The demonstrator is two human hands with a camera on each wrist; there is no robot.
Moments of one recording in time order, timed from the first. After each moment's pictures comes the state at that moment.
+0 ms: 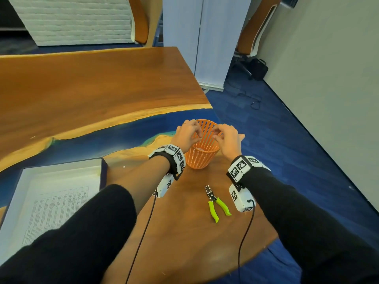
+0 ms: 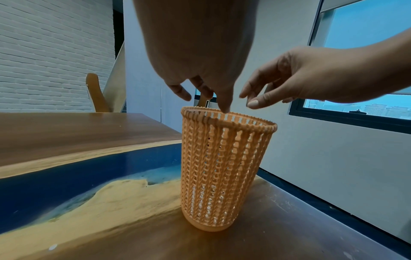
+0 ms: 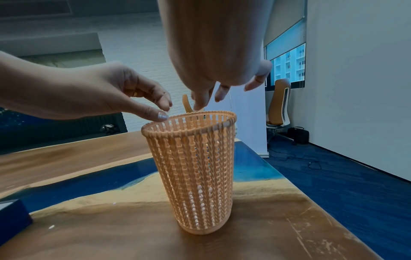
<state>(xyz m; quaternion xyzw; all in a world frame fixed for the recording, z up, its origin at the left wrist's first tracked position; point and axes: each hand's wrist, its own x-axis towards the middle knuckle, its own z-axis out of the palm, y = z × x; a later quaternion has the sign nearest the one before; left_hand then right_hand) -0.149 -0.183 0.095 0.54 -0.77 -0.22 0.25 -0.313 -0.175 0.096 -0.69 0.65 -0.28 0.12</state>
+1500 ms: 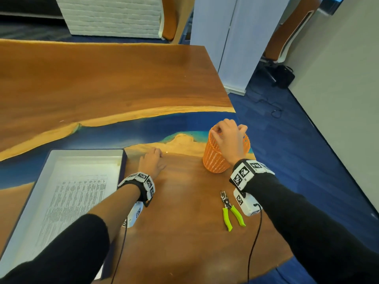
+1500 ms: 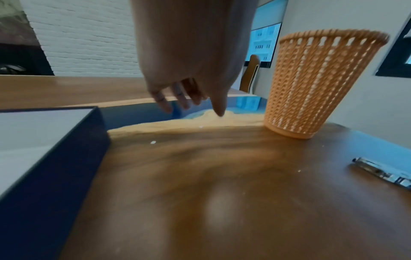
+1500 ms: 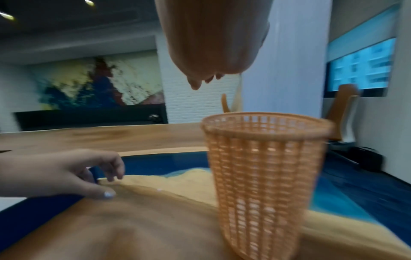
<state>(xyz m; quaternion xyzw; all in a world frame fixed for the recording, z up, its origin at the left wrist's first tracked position) -0.007 -0.111 0.005 0.74 -0.64 -0.18 0.11 -0.243 -0.179 0.109 -0.78 0.55 -0.28 0.01</state>
